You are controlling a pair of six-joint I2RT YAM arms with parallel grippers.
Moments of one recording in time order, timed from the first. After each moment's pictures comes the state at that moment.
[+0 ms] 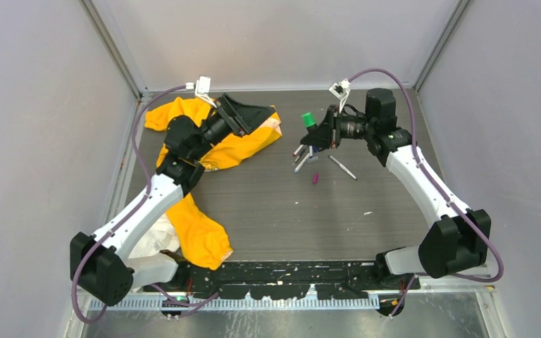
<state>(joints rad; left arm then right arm) -0.50 1.21 1.02 0.48 0.39 -0.99 0.26 1.38 1.22 -0.15 -1.08 0.28</state>
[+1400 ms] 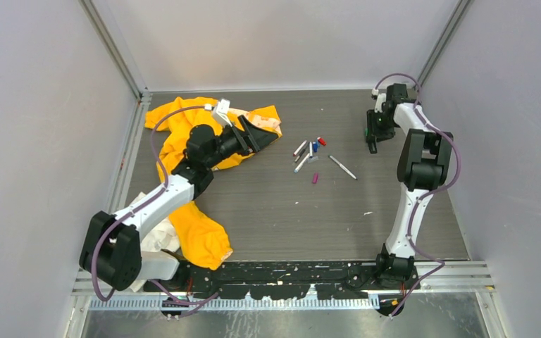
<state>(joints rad) -0.48 1.31 0.84 0.44 0.39 -0.87 -0.14 2.21 1.77 -0.68 -0.13 -0.16</state>
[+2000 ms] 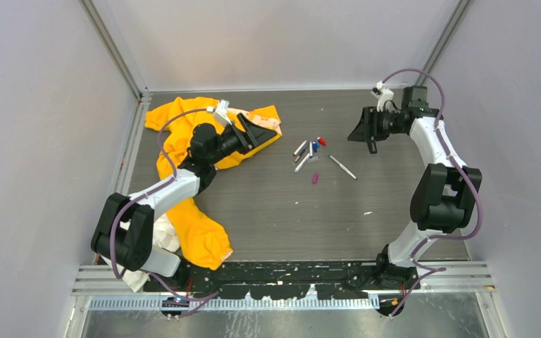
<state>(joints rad) -0.43 1.44 0.83 0.59 0.46 -1.00 -0.16 1.72 1.45 -0.68 -0.76 -0.22</state>
